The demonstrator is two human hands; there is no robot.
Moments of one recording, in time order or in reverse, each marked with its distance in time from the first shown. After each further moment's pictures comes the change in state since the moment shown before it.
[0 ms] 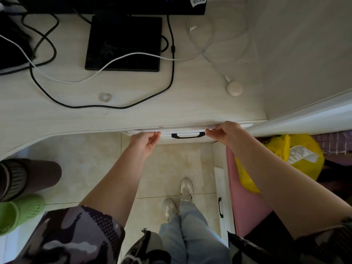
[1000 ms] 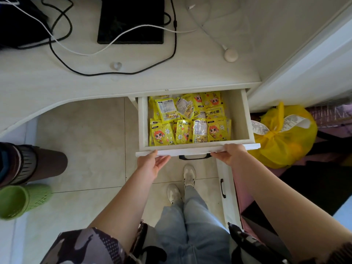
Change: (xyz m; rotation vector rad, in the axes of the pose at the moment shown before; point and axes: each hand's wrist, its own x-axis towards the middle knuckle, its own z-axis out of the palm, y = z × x) left_hand -0.084 -0.124 -0.127 0.058 0.081 -0.130; right_hand -0.076 0.165 -0.082 -0.006 0.202 0.066
